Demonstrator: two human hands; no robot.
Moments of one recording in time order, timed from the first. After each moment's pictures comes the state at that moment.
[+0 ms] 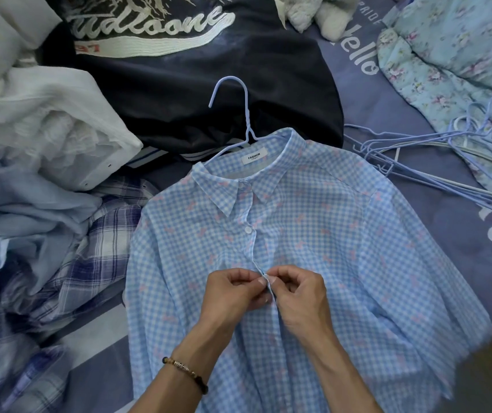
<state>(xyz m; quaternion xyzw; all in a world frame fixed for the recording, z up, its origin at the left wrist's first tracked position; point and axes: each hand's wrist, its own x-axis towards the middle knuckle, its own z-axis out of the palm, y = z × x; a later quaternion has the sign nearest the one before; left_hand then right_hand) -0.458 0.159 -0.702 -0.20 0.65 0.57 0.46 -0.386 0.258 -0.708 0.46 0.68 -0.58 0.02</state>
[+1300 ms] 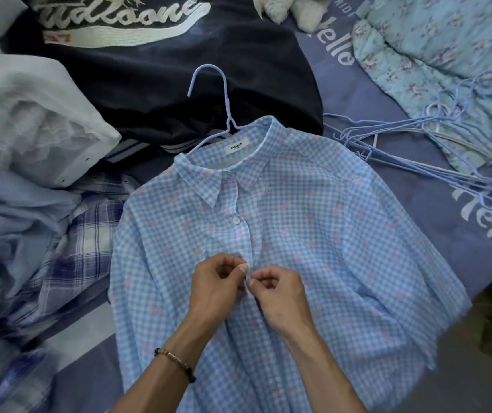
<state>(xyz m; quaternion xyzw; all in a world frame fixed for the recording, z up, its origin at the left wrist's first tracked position) -0.451 0.149 -0.736 -0.05 0.76 0.53 0.38 -0.375 0.241 -0.728 0.51 0.66 -0.54 0.08</state>
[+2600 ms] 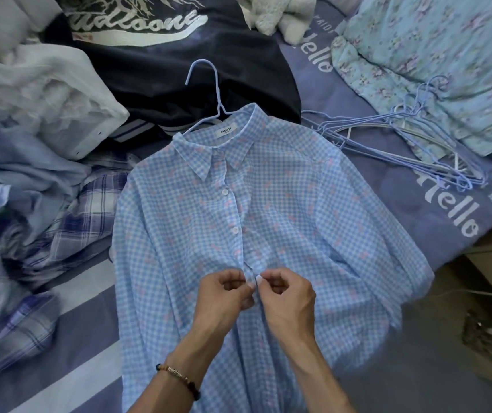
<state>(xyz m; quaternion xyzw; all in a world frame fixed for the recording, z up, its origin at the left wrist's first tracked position) -0.357 0.130 -0.692 -0.12 0.69 0.58 0.41 -0.286 0.218 -0.690 0.48 0.70 -0.52 -0.07</state>
